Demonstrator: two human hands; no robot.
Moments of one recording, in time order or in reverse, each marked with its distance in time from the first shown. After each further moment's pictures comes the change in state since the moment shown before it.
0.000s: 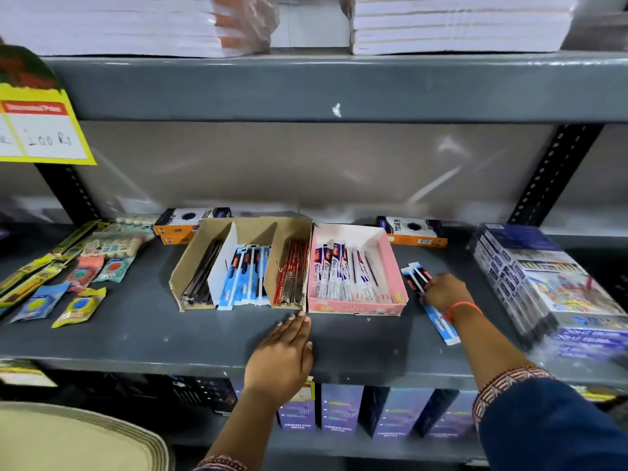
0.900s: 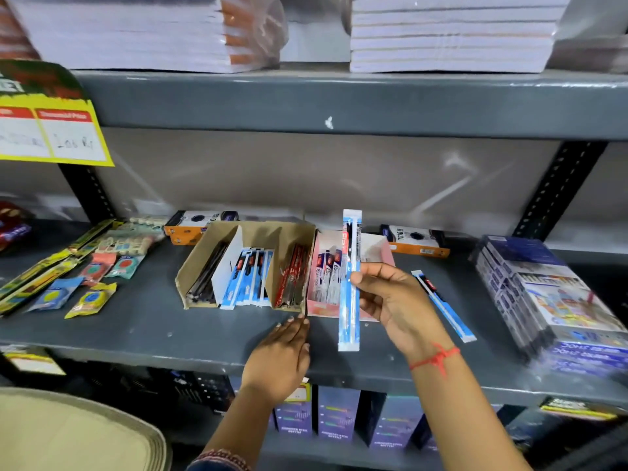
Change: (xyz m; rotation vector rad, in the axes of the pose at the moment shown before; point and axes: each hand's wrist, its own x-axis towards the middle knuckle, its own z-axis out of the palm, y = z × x) left_hand -0.002 0.006 -0.012 0.015 -0.077 -0.049; right_hand -0.142 -0.069 -0.014 1.274 -0.446 -0.298
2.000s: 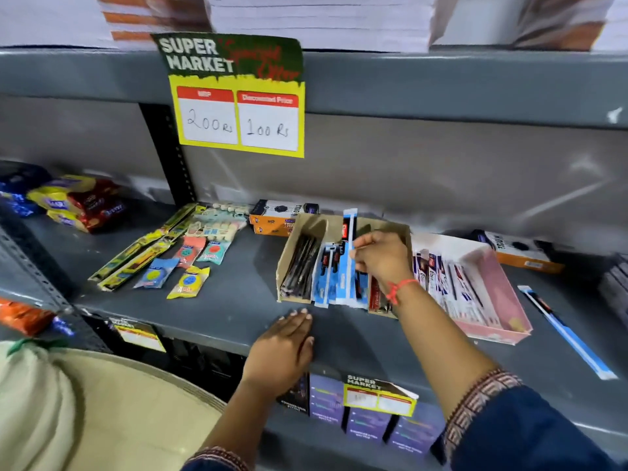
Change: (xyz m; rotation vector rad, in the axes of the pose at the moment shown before) left_hand -0.042 -0.138 -0.030 -0.091 0.183 -0.050; right_hand 0.107 0.048 0.155 -0.540 0.098 -0.060
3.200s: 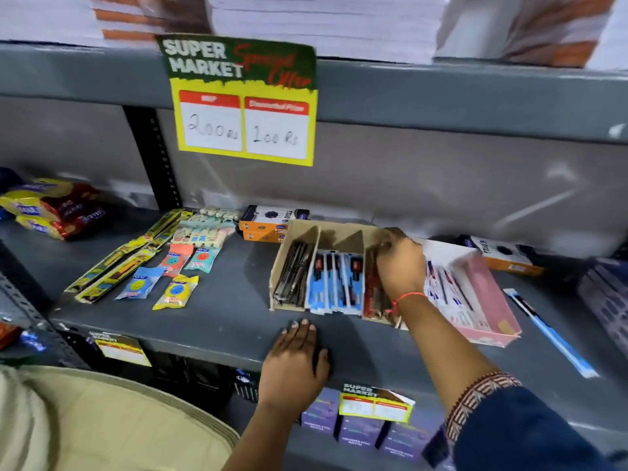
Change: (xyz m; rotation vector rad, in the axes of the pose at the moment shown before) left_hand 0.002 0.028 0.015 0.016 0.015 -0.129; right_hand 0.002 0.008 -0.020 -0.682 0.420 -0.291
